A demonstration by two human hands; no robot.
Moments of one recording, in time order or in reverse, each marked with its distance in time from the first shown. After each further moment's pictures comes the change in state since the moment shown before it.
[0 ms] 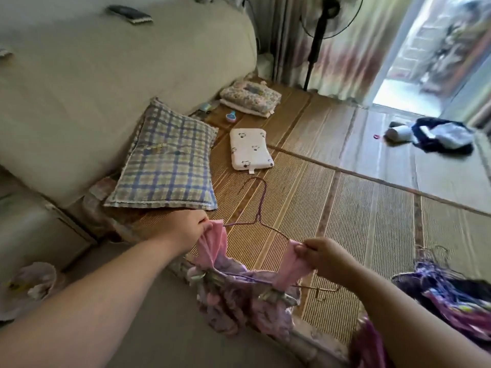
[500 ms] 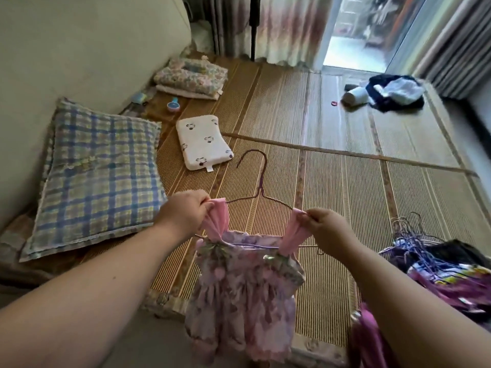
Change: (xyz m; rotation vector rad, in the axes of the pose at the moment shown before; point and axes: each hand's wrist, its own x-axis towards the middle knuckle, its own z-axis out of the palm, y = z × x) left_hand 0.189 0.064 0.040 -0.071 0.027 0.215; right_hand 0.108 0.063 -0.072 0.086 0.374 0.191
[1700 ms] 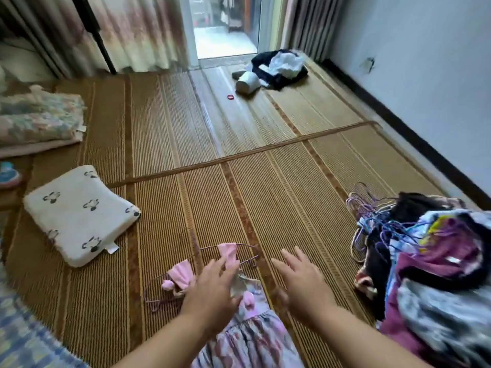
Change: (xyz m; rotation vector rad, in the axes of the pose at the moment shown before) left_hand 0.166 0.052 0.201 0.101 -0.543 0.418; right_hand 0.115 0.128 0.081 -0.371 0.150 0.314
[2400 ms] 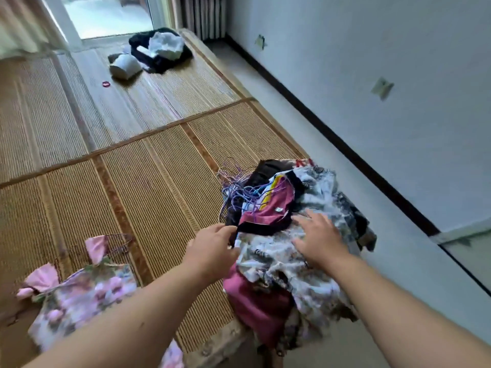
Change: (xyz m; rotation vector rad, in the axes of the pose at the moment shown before) left_hand -0.001 0.362 0.059 0.014 -0.107 0.223; right_hand -0.182 0.318 -0.184 -0.030 0.069 0.430
